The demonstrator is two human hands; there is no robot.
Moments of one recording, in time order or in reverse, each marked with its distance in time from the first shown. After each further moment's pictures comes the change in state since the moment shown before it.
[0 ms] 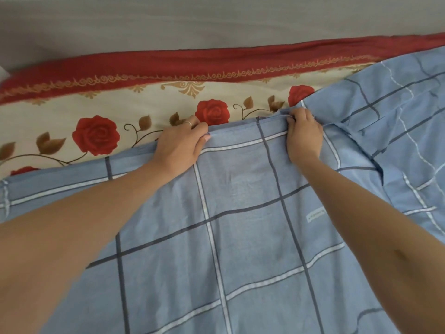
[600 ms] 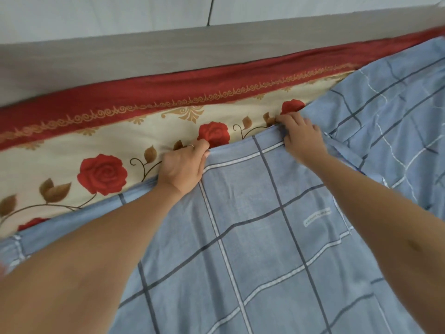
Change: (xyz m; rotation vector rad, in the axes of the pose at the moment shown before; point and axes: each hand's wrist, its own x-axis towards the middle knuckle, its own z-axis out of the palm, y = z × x) left_hand 0.013 -0.018 0.003 -0.030 0.005 -0.022; right_hand 0.028 -0.013 -0.034 -0.248 -0.292 -0.160
